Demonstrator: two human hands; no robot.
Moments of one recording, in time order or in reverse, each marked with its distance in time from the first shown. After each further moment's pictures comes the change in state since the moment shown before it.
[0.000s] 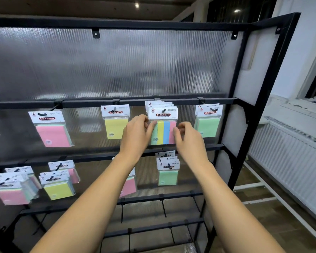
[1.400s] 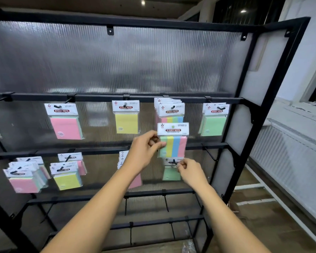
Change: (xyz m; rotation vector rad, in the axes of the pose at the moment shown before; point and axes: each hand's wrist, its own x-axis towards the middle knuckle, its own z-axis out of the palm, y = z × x) left_hand -0.053 -0.015 -0.015 -0.419 -0.265 -0.086; right_hand -0.065 0.056 0.048 -0.044 -0.389 0.336
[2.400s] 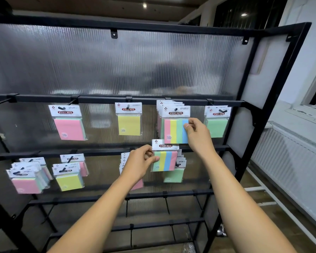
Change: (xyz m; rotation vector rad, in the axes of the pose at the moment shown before) left_hand -0.018 -0.034 0.001 0.111 -0.033 -0.180; right_hand 0.012 -0.091 -0.081 0.300 0.248 -0.265
